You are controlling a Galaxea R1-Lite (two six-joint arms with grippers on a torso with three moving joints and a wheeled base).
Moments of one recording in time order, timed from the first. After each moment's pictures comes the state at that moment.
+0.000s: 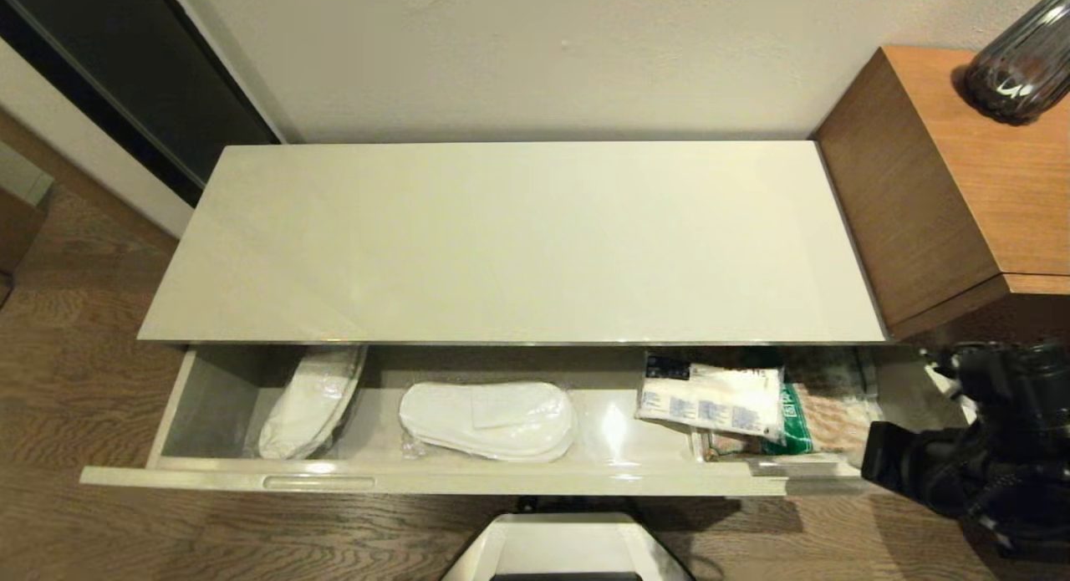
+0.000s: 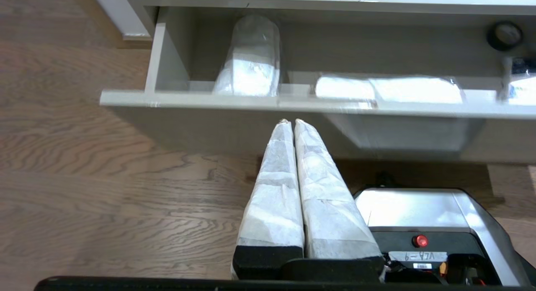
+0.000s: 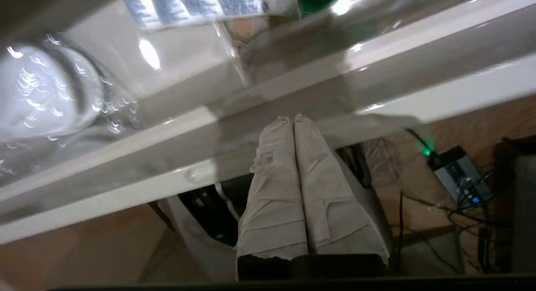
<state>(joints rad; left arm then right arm) -0.01 0.00 0.00 -0.01 0.00 0.00 0.23 1.45 -0.44 -0.20 -0.09 0.57</state>
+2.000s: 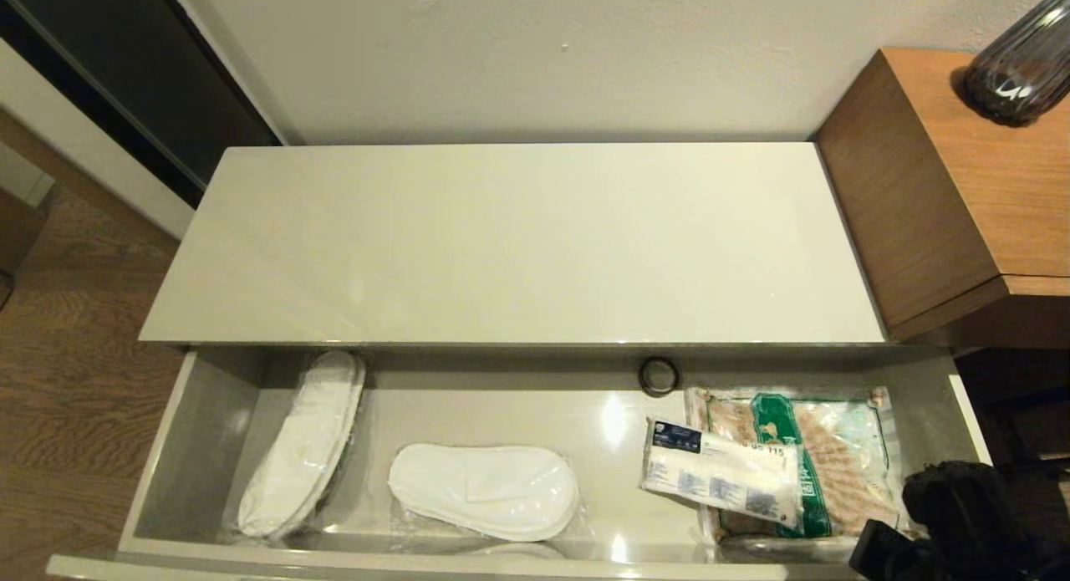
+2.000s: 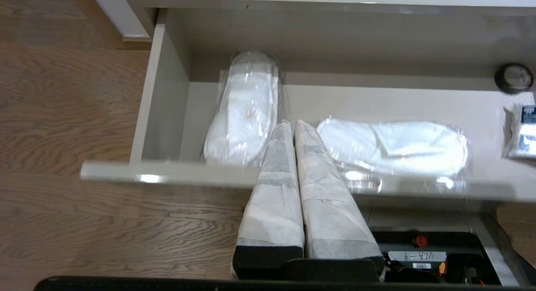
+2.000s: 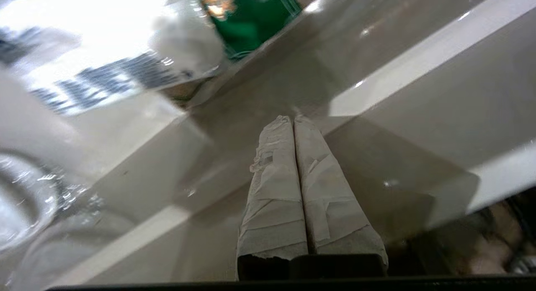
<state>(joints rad) -0.01 0.00 0.00 -0.01 0.00 0.00 0.23 1.91 -0.01 -0.89 -0.23 0.82</state>
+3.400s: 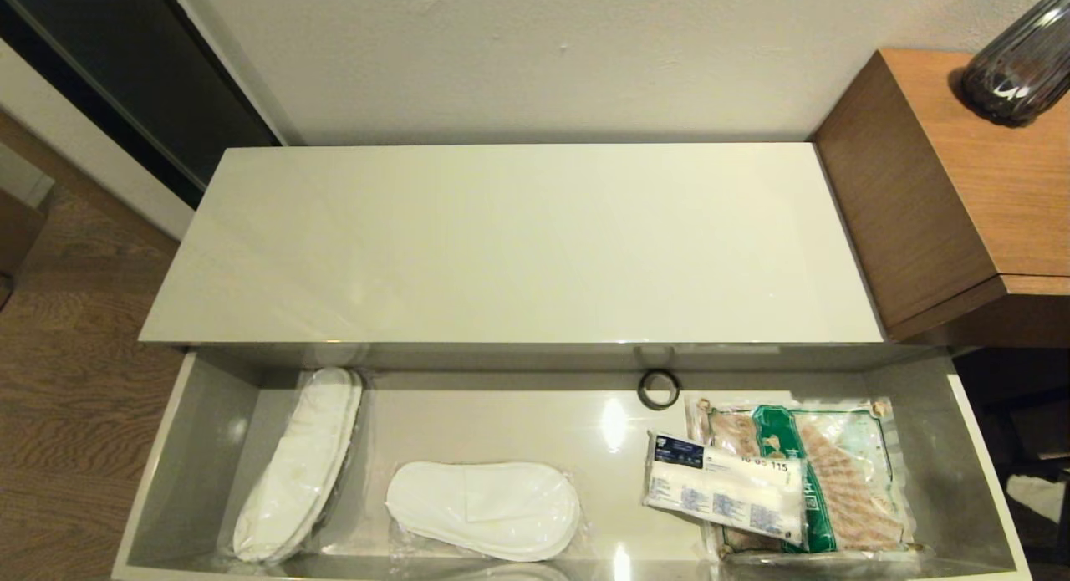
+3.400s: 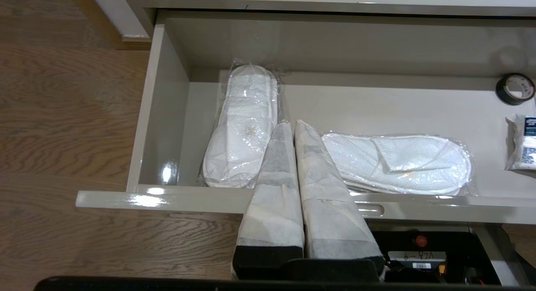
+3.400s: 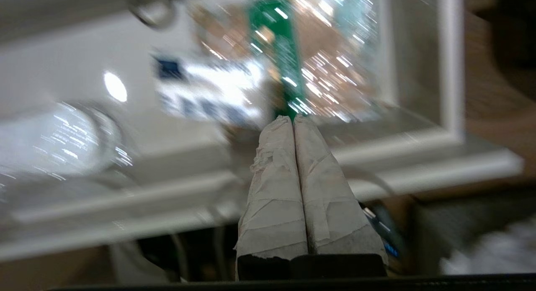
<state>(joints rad) -0.01 0.00 0.00 -0.01 0.00 0.00 0.23 0.91 -0.46 0.20 -0.28 0.31</state>
